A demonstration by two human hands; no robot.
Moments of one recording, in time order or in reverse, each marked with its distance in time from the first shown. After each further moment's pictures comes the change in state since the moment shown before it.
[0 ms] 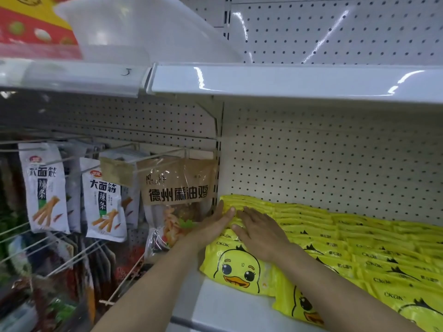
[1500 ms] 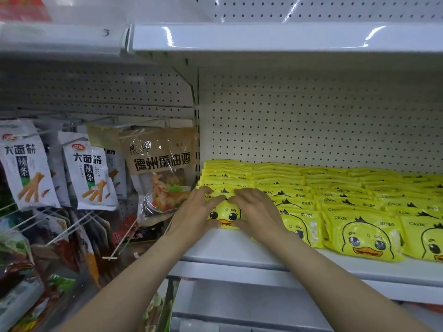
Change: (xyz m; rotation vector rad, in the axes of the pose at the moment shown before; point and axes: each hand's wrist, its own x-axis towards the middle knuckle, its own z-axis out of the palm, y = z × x) left_hand -0.086 -0.032 0.032 0.704 0.387 0.634; right_hand -0.098 -0.012 0.013 -0.051 0.340 -0.082
